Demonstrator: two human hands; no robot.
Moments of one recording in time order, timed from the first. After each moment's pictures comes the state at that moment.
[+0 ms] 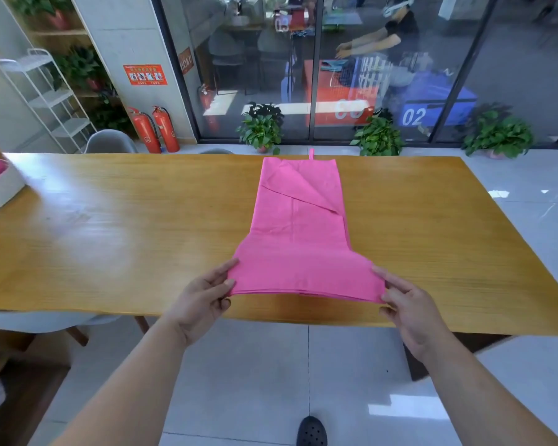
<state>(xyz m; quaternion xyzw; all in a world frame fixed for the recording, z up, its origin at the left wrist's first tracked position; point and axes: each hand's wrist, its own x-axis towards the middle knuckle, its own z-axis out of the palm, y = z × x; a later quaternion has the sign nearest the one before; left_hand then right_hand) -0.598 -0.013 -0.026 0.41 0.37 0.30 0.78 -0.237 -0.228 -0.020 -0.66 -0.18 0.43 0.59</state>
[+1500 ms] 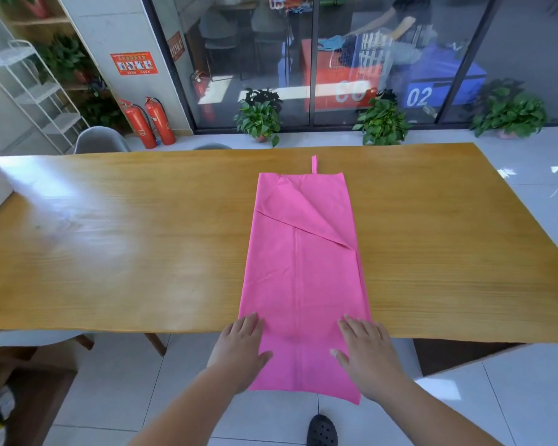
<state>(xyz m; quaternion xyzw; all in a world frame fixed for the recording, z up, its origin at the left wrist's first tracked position) -0.562 -0.048 -0.112 0.90 0.39 -0.17 0.10 -0.298 -0.205 -0.113 -0.79 -0.58 0.16 -0.09</state>
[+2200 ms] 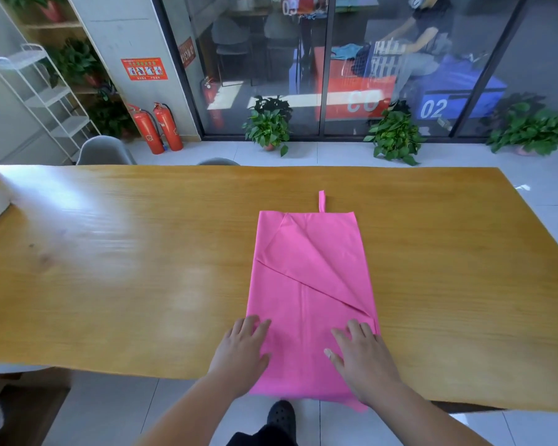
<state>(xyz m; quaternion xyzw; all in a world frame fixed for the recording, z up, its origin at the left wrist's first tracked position) -0.527 0.034 -0.104 0.90 0.41 -0.10 0.13 -0.270 -0.104 -0.100 -0.79 -0.60 0.13 -0.05</state>
